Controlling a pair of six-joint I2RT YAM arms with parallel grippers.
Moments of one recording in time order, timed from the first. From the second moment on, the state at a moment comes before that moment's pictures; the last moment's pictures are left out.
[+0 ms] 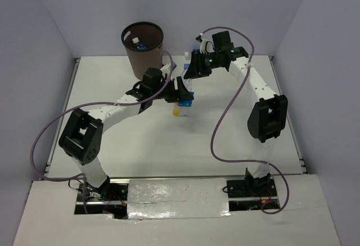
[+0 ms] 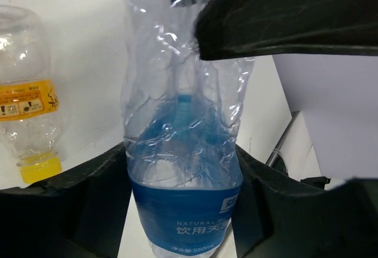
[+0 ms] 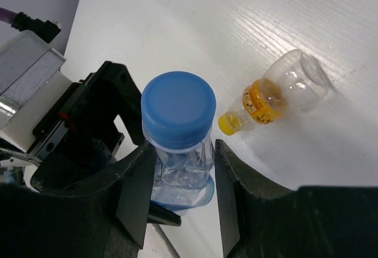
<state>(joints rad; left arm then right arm) -0.54 1.72 1.20 0.10 0.46 -0.66 0.30 1.95 1.91 -0.77 -0.70 0.18</state>
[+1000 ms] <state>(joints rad) -0.18 1.77 1.80 0.01 0.37 -0.46 0.18 1.57 1.56 -0.56 -0.95 -0.22</state>
